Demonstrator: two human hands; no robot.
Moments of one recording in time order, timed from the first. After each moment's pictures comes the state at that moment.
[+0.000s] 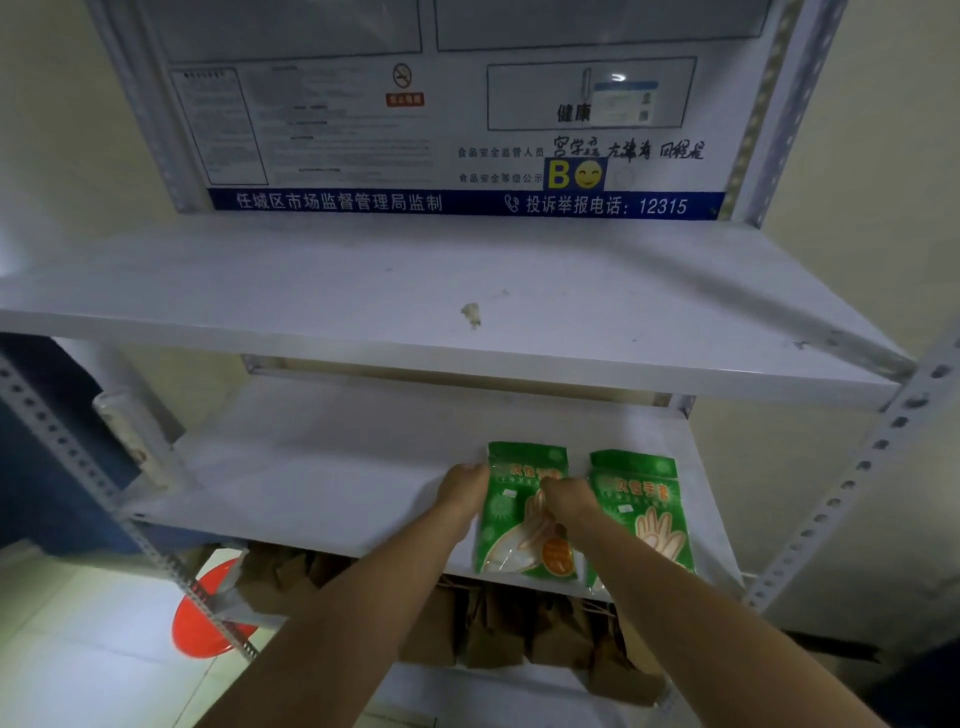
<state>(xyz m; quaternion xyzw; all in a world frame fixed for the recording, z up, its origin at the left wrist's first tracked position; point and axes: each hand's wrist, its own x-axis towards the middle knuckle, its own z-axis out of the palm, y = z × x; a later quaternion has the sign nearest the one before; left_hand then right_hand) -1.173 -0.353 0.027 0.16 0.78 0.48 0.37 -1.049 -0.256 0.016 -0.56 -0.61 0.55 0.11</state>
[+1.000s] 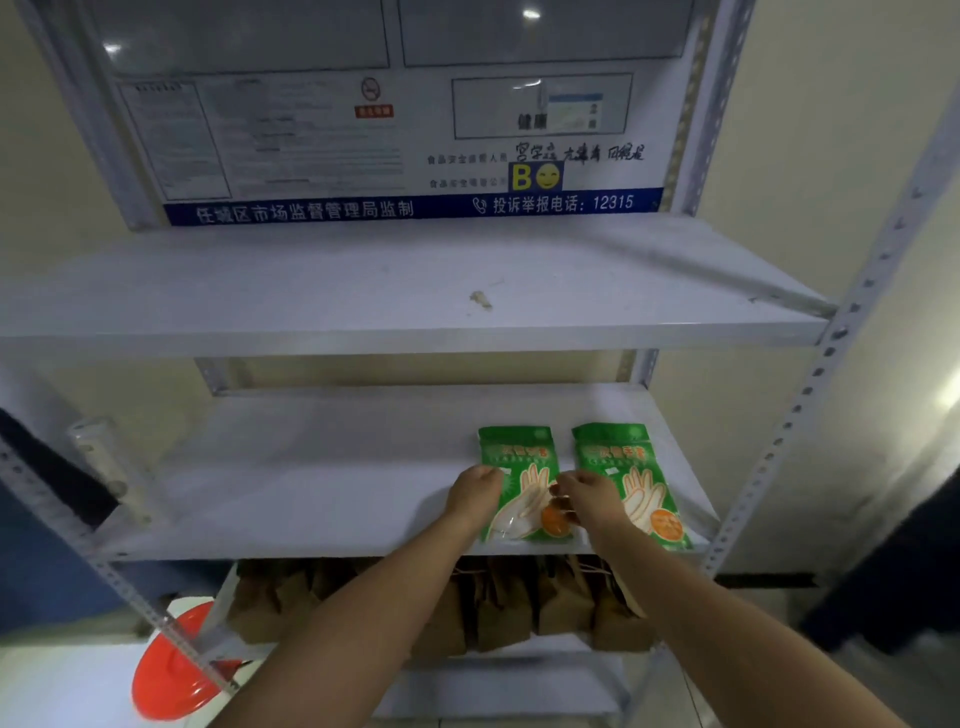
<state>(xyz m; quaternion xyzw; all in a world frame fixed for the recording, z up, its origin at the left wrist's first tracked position) -1.158 -0.396 0.029 0.31 0.78 0.43 0.35 -1.001 -0.318 0.021 -0.53 -0.53 0.59 0.29</state>
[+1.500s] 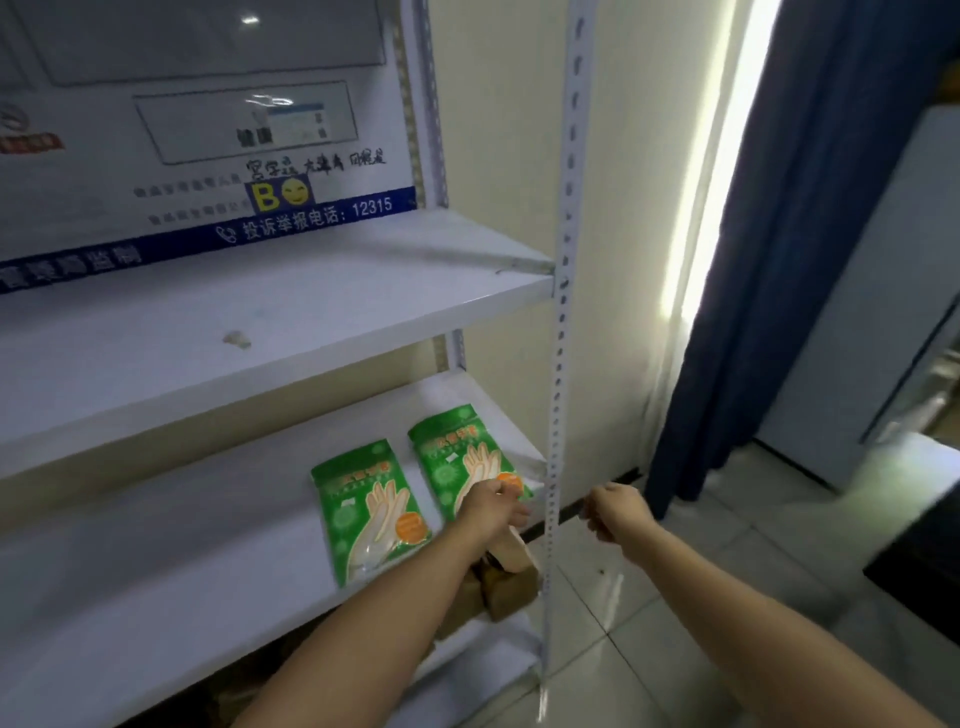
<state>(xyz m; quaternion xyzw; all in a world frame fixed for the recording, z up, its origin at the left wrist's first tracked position) -0.977 -0.333 0.011 0.43 0.63 0.33 0.56 -0.782 -0.337 -0.002 -0.70 -0.38 0.50 0.34</state>
